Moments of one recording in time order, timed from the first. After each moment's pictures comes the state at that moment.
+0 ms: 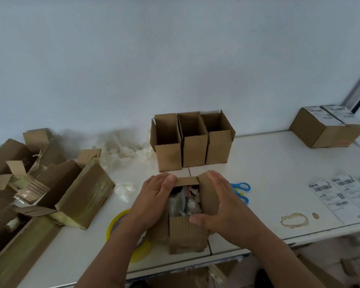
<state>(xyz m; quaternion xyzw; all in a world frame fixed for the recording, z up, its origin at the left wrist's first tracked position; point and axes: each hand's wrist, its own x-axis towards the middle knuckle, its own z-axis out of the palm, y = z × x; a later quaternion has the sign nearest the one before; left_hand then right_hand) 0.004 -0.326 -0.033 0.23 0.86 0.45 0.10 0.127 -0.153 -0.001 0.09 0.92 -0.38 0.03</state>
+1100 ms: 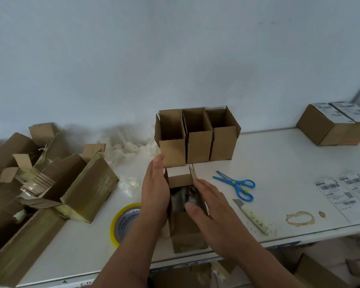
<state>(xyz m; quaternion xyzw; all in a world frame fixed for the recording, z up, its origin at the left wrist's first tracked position) 0.031 -0.299 -0.002 -0.01 0.71 0.71 0.07 0.130 -0.195 -0.005 0.11 0.91 -0.41 0.00</state>
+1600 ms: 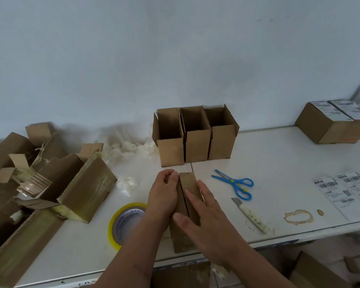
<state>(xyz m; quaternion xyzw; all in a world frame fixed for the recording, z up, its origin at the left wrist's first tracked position) 0.025 -0.289 -0.025 -0.01 0.81 0.57 0.14 0.131 -0.199 -0.023 0.11 0.92 -0.37 0.07</state>
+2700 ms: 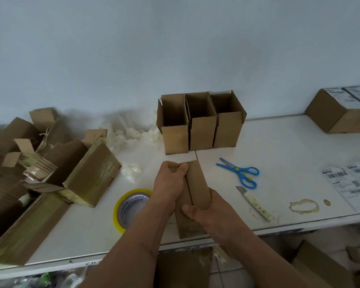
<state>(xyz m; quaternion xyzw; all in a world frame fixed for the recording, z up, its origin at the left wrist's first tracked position) 0.020 -0.285 -0.036 -0.05 0.80 0.58 0.15 0.128 -0.197 -0.038 0.24 0.75 -0.61 0.07</state>
